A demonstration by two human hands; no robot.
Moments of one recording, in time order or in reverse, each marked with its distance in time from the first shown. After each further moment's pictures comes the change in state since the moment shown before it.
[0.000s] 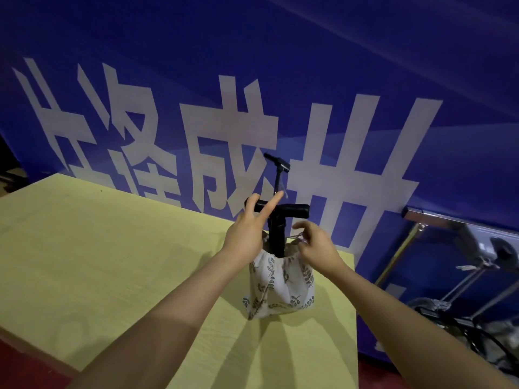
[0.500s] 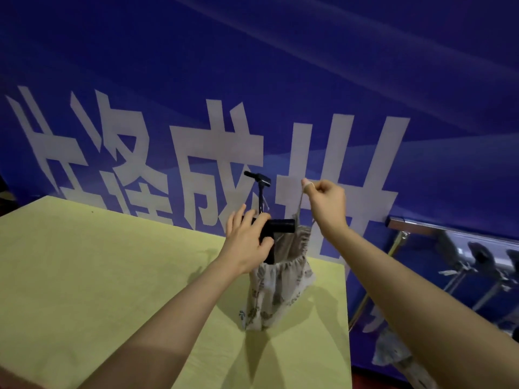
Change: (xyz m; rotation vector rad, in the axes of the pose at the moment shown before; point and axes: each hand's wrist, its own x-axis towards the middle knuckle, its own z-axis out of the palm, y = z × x) left_hand 0.009 0.015 -0.008 -0.083 -0.021 0.068; right_hand 0.037 -0.062 -0.074 0.481 0.471 -0.035
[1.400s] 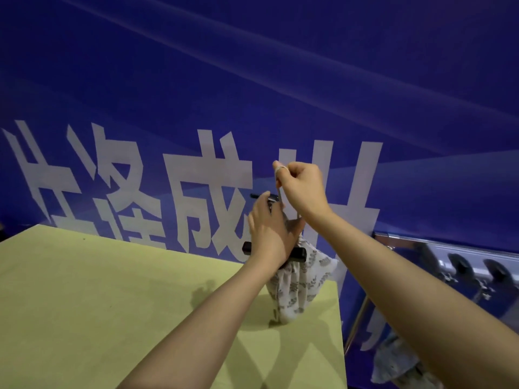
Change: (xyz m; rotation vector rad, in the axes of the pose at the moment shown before) left_hand 0.038 0.093 -0.025 -0.096 0.240 -0.138; right_hand 0.004 -0.093 -0.002 -0.020 -0.102 -0.282
